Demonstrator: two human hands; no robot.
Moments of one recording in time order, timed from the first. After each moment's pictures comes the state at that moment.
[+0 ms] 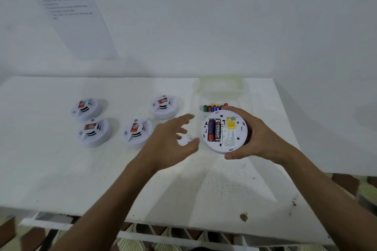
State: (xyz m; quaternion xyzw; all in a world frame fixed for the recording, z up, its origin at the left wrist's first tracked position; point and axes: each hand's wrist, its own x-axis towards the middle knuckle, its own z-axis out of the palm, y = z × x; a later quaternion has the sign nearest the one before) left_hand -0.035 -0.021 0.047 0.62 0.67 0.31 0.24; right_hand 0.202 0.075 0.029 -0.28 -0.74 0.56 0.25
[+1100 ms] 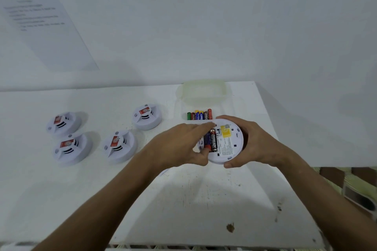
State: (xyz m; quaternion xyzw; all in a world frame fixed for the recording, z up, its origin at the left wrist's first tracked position) left_hand 0.013 0.027 0.074 0.81 0.56 0.07 0.14; right_hand 0.232 0.092 0.030 -0.29 -0.73 0.56 0.25
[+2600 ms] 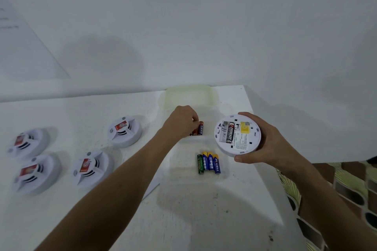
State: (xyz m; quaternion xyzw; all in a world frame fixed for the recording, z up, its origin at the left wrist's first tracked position) left_hand 0.032 0.195 0.002 0.70 0.68 0.10 0.18; right_hand 0.289 0.145 0.007 -0.39 -0.69 0.51 0.33
